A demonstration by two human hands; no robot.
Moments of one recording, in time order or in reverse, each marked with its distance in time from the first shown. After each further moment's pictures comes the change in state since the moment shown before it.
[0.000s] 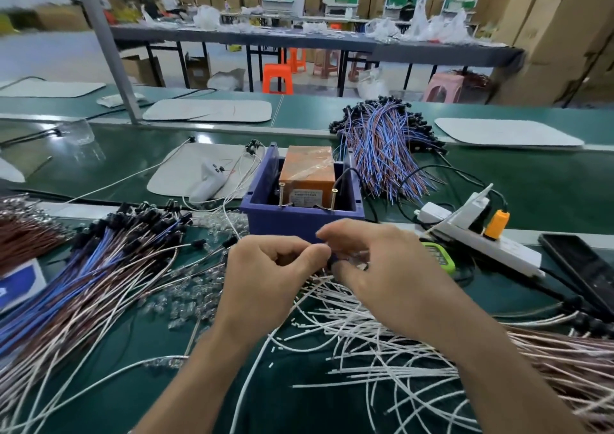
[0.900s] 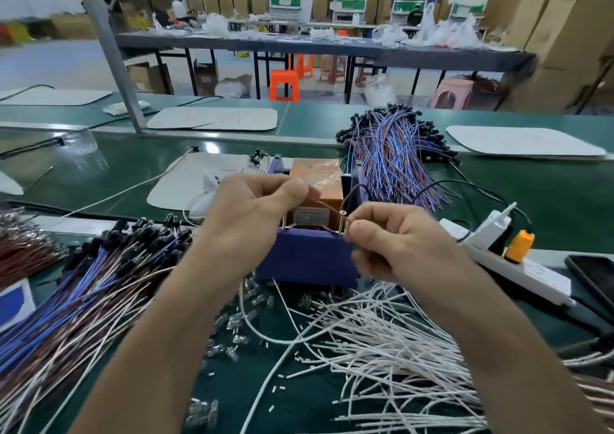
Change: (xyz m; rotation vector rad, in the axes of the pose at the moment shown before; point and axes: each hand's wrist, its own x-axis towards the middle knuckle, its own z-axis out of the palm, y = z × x) left_hand 0.079 0.040 -0.022 -0.009 0.014 -0.248; right_hand 0.045 0.006 -0.019 0.764 -0.064 0.178
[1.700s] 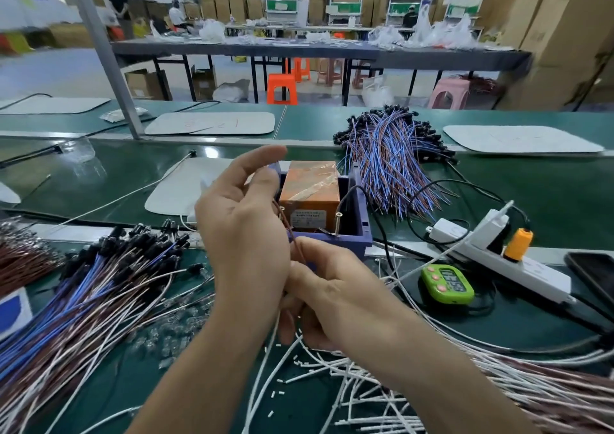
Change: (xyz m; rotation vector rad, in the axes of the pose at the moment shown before) left_hand -0.014 0.006 0.033 -0.451 0.442 0.105; right_hand -0.015 0.012 0.057 -0.007 -0.233 0.055
